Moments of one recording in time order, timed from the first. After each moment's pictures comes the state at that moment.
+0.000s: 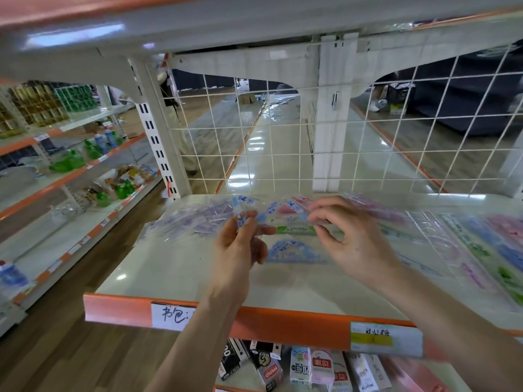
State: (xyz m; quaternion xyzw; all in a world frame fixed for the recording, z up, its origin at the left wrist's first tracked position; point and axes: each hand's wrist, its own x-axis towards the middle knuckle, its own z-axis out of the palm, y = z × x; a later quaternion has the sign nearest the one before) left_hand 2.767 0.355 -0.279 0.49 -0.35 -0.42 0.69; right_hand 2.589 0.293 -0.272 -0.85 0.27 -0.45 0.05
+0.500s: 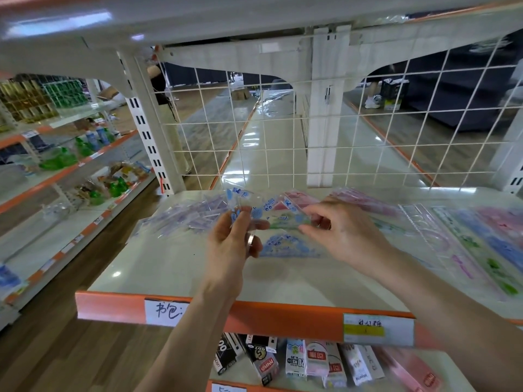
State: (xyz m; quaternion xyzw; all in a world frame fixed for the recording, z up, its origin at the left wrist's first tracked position) left_hand 2.767 0.355 -0.278 0.50 -0.35 -0.40 0.68; right_hand 2.592 0.298 -0.257 -0.84 0.44 -0.31 0.11
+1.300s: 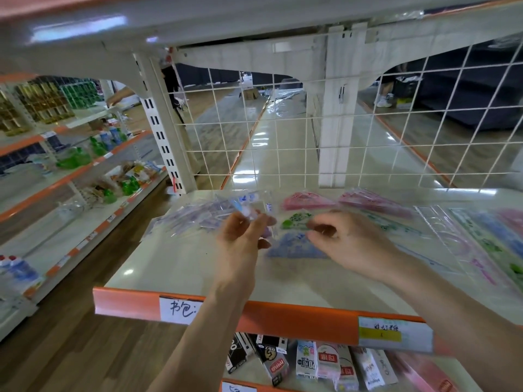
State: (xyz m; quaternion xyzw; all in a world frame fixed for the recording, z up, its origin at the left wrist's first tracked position) left_hand 2.770 0.352 -0.281 0.51 -0.34 -0.38 0.70; right_hand 2.602 0.307 -0.257 -0.83 0.46 -0.24 0.20
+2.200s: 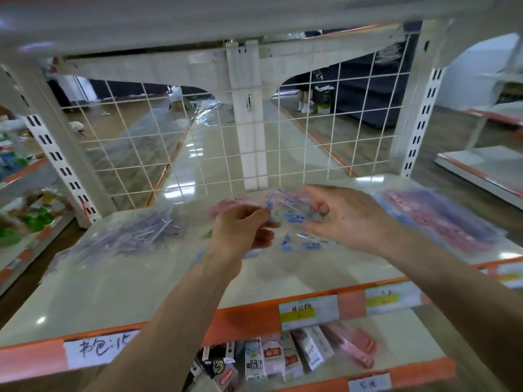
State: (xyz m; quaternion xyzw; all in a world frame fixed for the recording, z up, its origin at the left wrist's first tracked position) left_hand 2.683 0.323 -0.247 0.54 -0.45 -0.50 0.50; right_hand 2.501 0.314 -0.223 -0.82 0.55 -0.16 0.05
